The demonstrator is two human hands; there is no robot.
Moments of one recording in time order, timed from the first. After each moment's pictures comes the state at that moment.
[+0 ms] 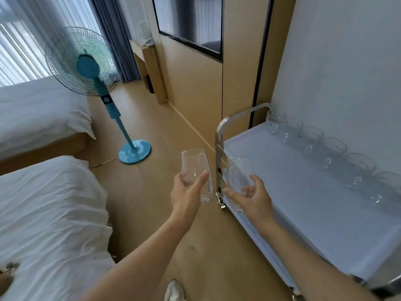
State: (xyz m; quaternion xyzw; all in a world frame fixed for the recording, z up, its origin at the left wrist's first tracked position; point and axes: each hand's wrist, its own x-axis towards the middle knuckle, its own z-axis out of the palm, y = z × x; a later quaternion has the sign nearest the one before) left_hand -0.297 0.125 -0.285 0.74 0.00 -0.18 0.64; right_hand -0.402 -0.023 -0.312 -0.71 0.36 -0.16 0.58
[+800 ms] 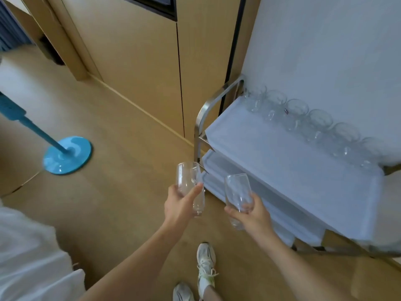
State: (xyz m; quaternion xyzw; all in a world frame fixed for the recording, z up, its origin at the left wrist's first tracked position) left_hand -0.105 0.112 -0.376 0.72 -0.02 -0.42 0.55; right_hand -0.286 0.012 -0.381 -0.60 0.58 -0.12 0.54
